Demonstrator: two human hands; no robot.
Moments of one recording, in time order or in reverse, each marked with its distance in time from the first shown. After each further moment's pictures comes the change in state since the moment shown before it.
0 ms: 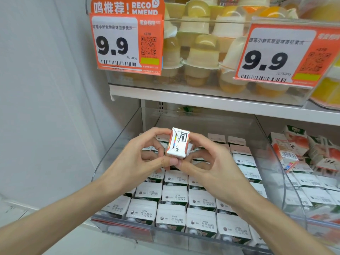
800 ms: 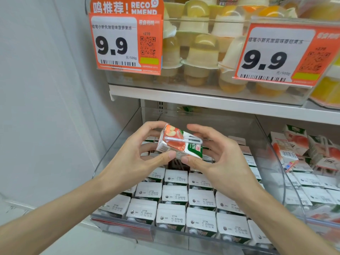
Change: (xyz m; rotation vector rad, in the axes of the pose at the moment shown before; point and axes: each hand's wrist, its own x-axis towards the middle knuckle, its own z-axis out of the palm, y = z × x) left_hand -0.002 0.001 -0.002 -0.043 0.020 0.003; right_hand 0.006 0.009 -0.010 -0.047 0.119 -0.051
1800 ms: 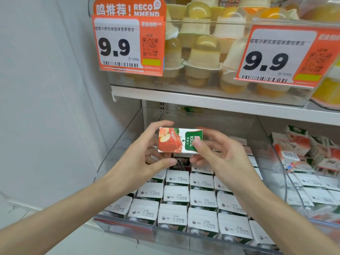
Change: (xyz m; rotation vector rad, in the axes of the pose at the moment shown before) left_hand 0.001 -0.002 0.003 0.158 -0.014 0.021; right_hand 0.002 -0.004 0.000 0.286 0.059 0.189
